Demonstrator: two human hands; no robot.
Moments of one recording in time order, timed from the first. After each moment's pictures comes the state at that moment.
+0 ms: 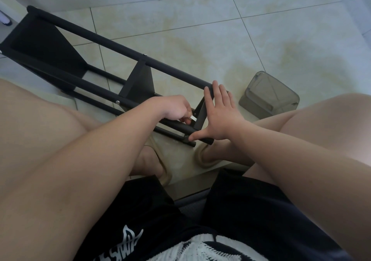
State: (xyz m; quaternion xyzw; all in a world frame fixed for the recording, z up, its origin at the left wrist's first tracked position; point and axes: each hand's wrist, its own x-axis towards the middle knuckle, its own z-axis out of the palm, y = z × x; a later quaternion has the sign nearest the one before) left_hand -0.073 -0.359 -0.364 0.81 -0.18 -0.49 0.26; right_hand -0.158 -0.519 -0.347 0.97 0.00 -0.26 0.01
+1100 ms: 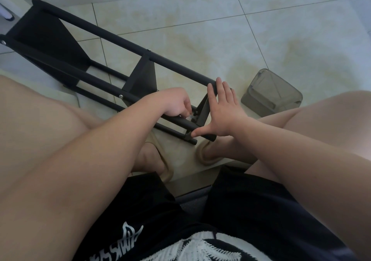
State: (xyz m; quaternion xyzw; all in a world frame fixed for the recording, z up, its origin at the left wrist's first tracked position) left_hand -0.065 -0.352 -0.359 0.84 -0.26 -0.43 0.19; right_hand -0.157 -0.520 -0.346 0.96 0.00 -0.26 0.01
